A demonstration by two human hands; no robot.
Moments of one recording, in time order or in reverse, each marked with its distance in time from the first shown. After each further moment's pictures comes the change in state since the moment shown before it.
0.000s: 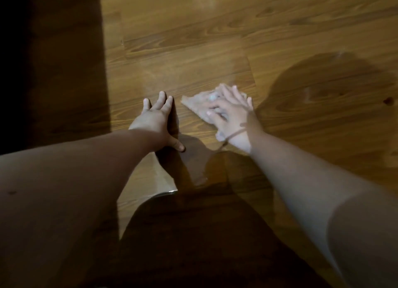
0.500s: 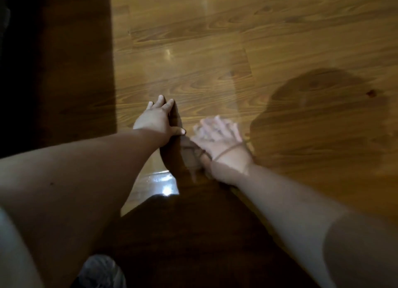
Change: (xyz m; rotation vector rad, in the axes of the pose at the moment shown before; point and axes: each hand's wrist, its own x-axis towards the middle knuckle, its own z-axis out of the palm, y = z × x) left_hand -0.031 0.003 0.025 -0.103 0.106 -0.061; right_hand -0.091 -0.046 -0.008 -0.294 0.110 -0.139
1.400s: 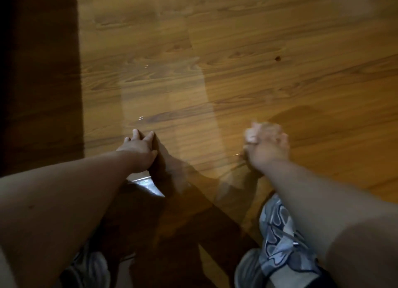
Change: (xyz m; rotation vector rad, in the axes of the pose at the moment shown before) left_hand -0.183 0.043 0.100 0.170 -0.230 -0.063; right_hand -0.228 0.123 -0.024 -0.052 -0.411 0.786
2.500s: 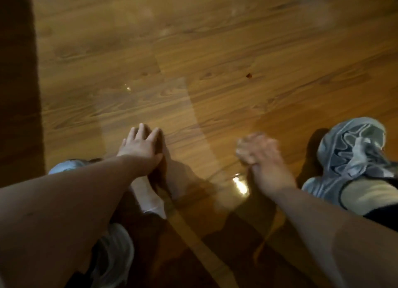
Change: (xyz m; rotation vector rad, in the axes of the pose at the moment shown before) left_hand 0.061 0.074 -0.037 0.112 0.238 0.226; right_hand 0.016 0.059 -0.001 -0.056 0.237 -0.331
